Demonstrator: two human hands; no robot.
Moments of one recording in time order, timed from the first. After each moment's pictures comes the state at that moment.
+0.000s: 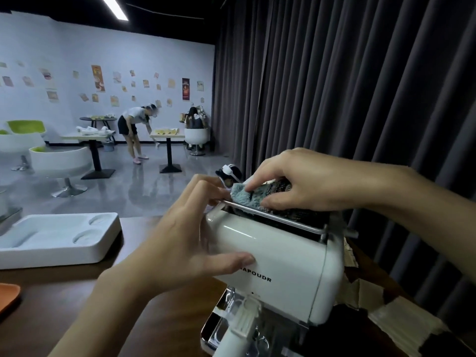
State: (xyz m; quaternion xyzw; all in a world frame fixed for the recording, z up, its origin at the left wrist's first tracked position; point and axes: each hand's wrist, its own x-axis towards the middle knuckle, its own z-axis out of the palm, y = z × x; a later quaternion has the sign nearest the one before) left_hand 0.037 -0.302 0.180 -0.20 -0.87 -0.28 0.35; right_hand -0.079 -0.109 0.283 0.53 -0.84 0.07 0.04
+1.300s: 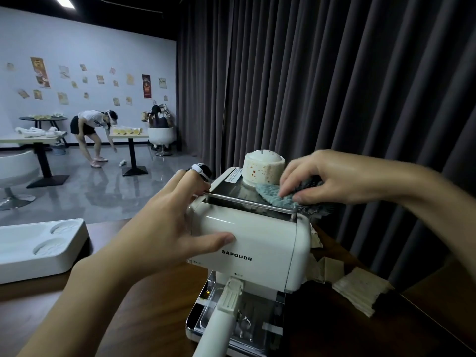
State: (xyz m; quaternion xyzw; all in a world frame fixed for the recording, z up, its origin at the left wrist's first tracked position) left_hand 0.045 -0.296 0.197 -0.18 -0.90 -0.29 0.28; right_hand -0.061 -0.034 0.290 0.46 -0.88 0.12 -0.02
